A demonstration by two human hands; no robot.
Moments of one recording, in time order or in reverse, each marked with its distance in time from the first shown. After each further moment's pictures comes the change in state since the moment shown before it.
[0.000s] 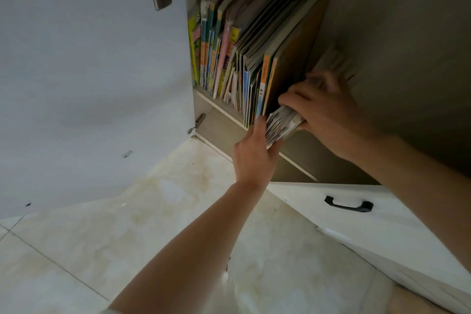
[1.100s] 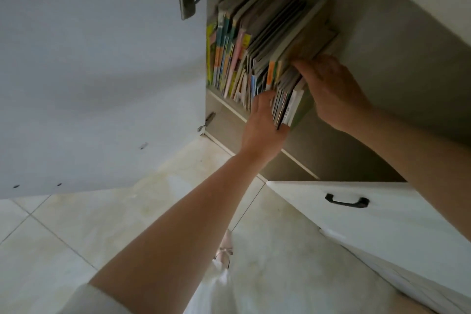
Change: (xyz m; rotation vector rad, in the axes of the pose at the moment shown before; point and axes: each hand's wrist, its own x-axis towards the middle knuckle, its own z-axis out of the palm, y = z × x) left_hand 0.034 0.028 -0.036 -0.227 -0.266 -0.160; right_hand 0.027 0.022 -0.003 0.067 0.013 0.119
